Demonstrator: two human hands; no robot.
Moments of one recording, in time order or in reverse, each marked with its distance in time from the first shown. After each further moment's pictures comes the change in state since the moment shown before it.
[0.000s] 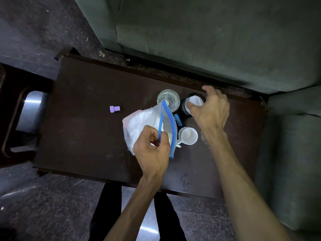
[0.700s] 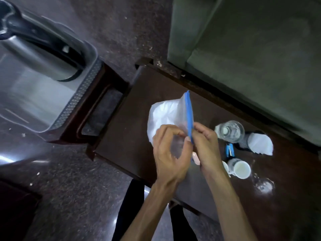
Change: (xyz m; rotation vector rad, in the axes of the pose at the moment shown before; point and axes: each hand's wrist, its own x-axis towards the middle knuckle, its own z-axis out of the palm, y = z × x) left_hand 0.095 0.009 -0.145 -0.135 0.068 0.272; right_hand -0.127 -0.184 0.045 0.908 -0.642 0.144
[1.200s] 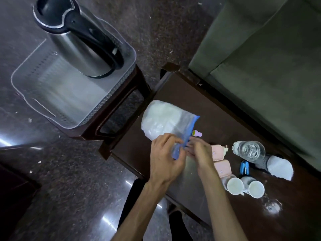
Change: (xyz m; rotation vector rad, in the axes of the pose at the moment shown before) left_hand 0.029 -0.073 -0.072 0.280 -0.092 -0.063; right_hand 0.060 0.053 0.080 -0.075 0.182 0.310
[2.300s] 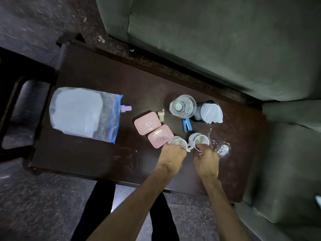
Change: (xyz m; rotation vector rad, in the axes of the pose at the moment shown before) left_hand -0.097 0.062 0.225 0.801 -1.178 0.467; right_hand 0.041 0.147 -0.264 -0.813 0.432 -0.293
